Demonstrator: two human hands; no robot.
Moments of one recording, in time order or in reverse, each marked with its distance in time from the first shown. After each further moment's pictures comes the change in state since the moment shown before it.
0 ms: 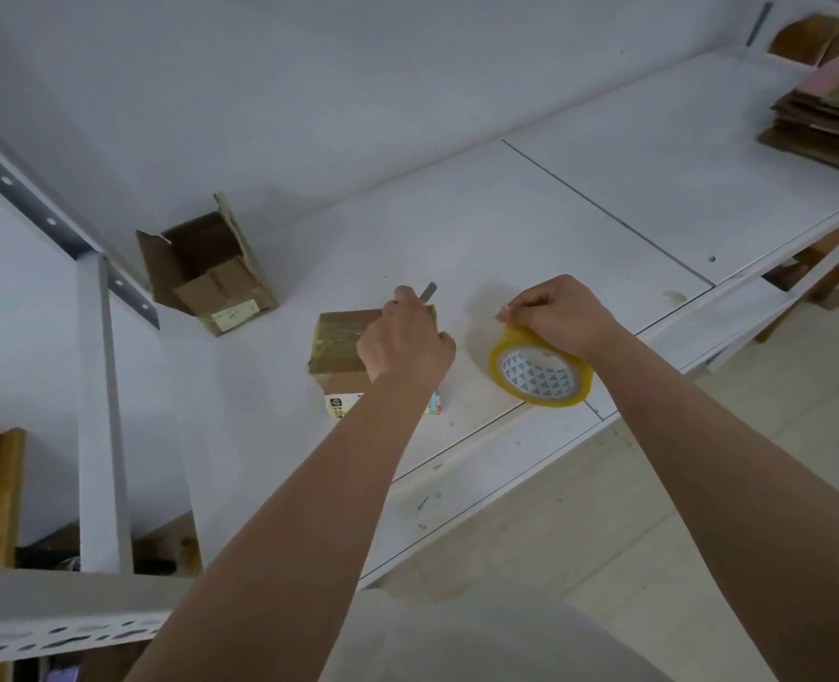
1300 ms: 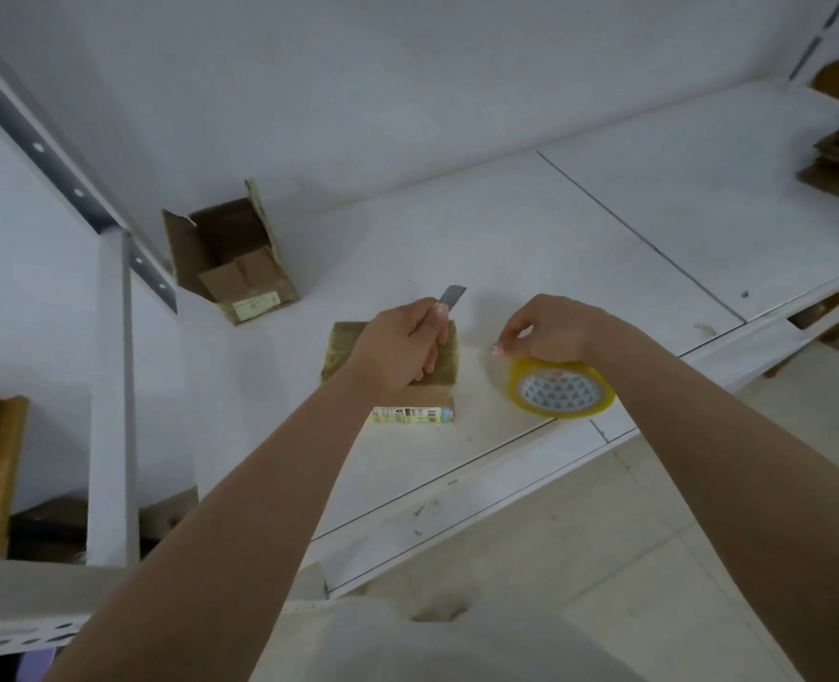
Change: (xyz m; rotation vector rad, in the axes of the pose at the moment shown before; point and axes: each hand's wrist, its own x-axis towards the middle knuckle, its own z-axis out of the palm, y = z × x) left_hand 0.016 -0.058 -0.018 -0.707 -0.247 0.283; right_hand 0.023 -0.035 0.008 -0.493 -0.317 -0.085
